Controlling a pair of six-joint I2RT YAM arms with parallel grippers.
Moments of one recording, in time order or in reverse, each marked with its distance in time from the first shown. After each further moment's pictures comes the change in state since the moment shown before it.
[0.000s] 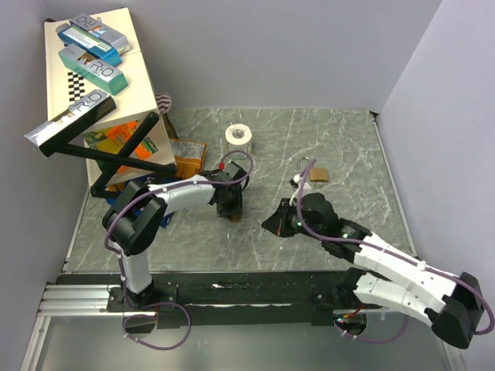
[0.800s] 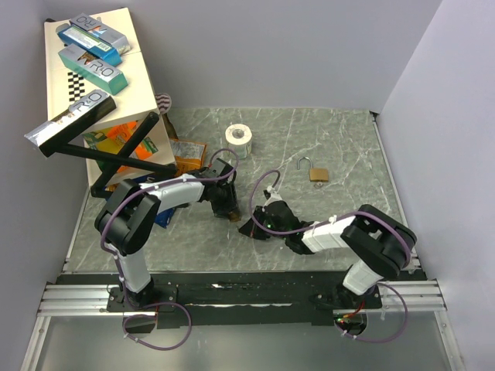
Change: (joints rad) left arm 0.101 -0.035 -0.082 0.095 0.201 -0.074; right arm 0.038 0.715 -0.147 0.803 0.008 0.168
